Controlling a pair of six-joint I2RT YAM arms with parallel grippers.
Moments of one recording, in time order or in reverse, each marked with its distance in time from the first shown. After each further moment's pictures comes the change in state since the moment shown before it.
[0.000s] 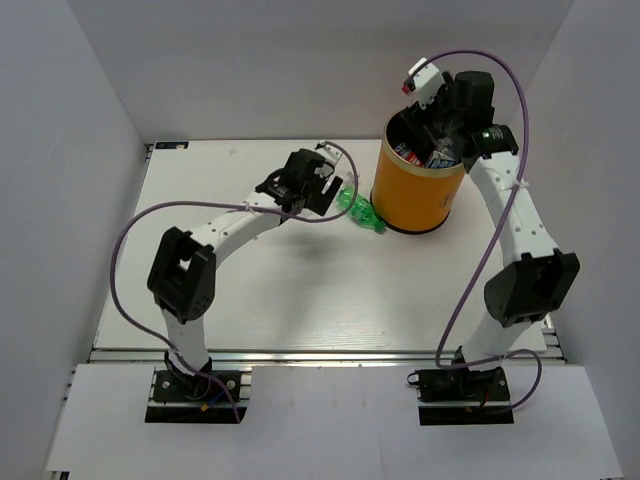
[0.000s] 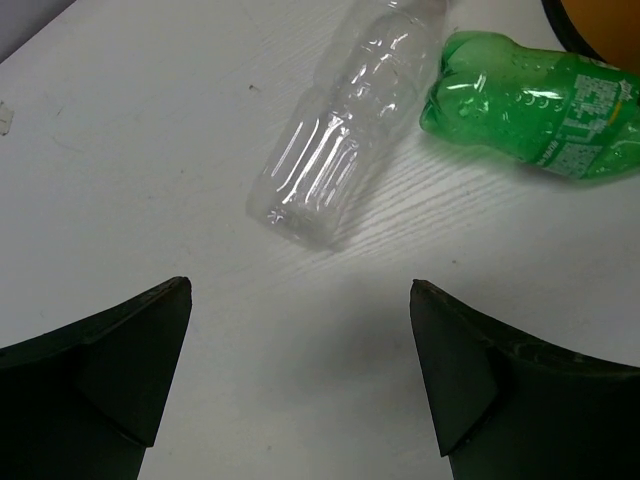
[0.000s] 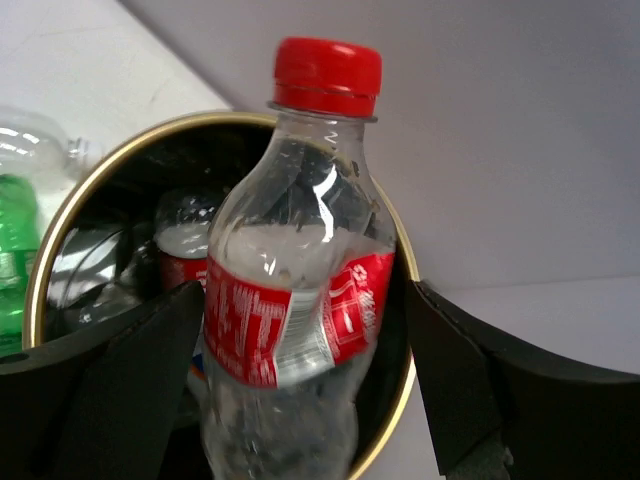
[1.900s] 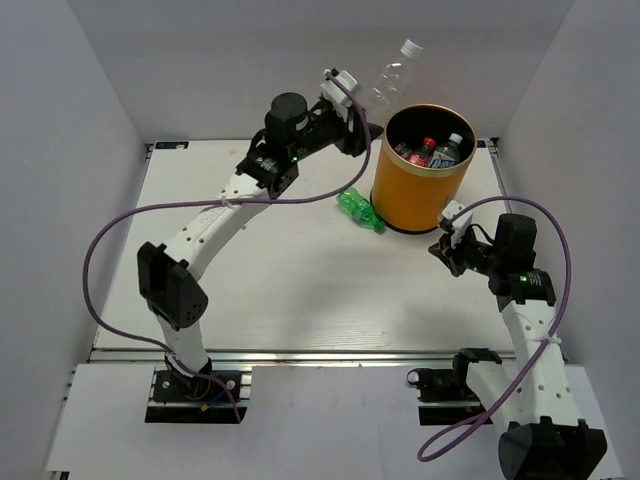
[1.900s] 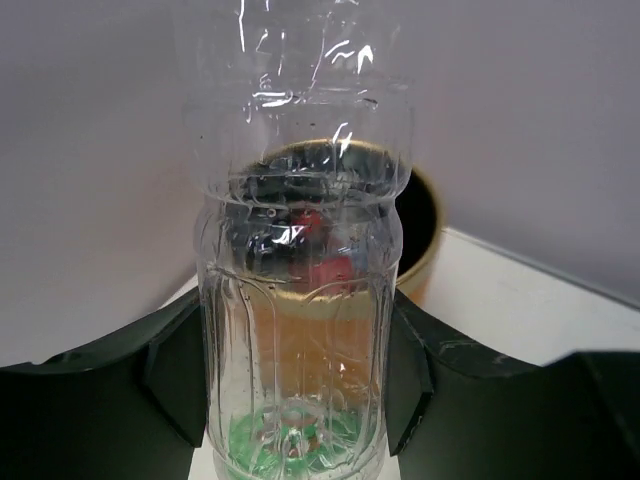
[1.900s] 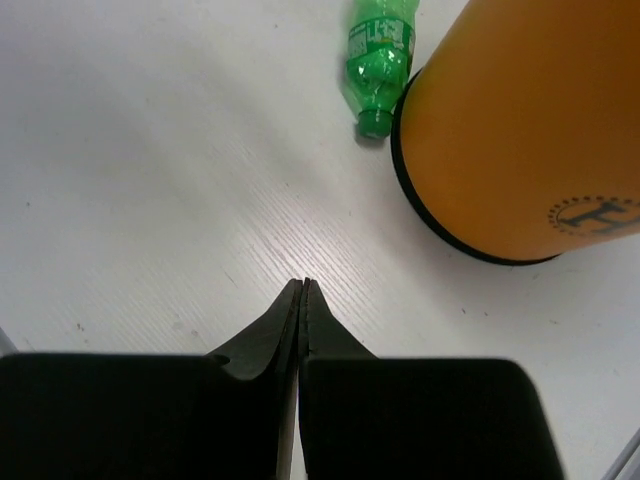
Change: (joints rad) left arm 0.016 -0.064 0.339 0.302 0.620 -0.075; right arm -0.239 -0.875 -1.061 -0.085 -0.629 0.019
